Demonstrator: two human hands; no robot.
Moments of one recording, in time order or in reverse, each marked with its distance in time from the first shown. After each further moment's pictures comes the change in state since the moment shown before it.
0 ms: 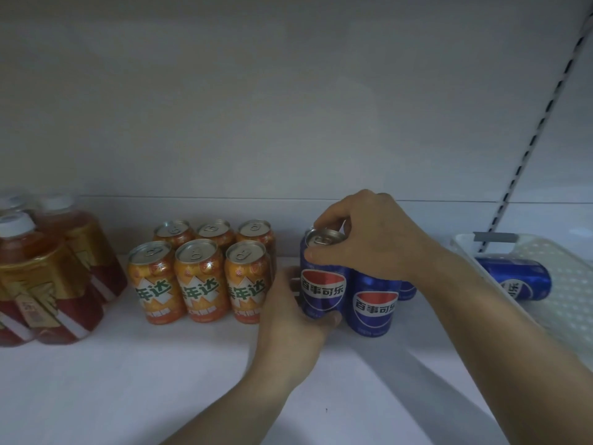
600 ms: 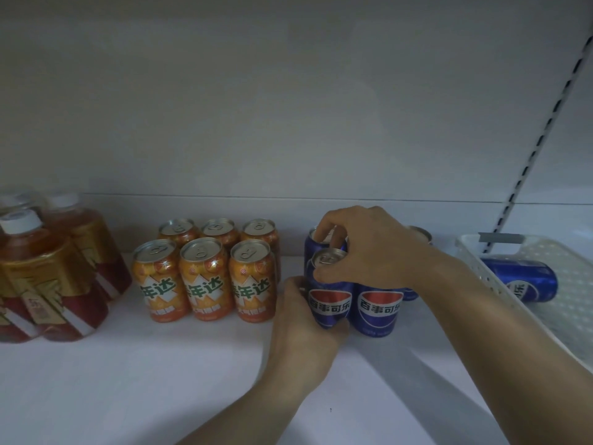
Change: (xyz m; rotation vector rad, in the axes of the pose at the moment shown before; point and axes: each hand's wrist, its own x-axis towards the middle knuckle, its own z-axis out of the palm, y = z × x) left_hand -0.005 -0.011 0.007 0.023 -0.004 -0.002; right_hand 0.000 0.006 0.012 -0.044 -0.140 0.005
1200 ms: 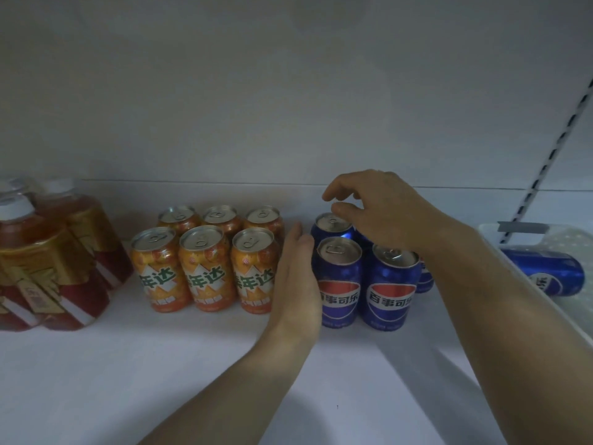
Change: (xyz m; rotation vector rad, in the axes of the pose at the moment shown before) left_hand 0.024 0.042 -0.004 -0.476 0.010 -0.095; right_hand 0.033 0.023 -0.002 -0.001 0.105 -0.001
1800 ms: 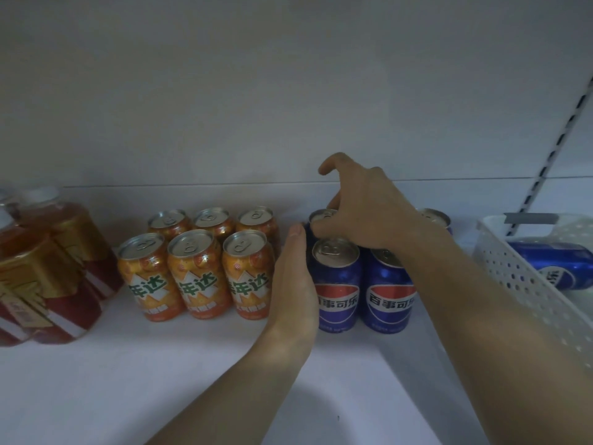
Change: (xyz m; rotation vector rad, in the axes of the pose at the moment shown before) left_hand 0.008 -0.004 0.004 0.008 -0.050 -0.029; right_hand 0.010 -0.007 0.015 0.128 0.066 0.097
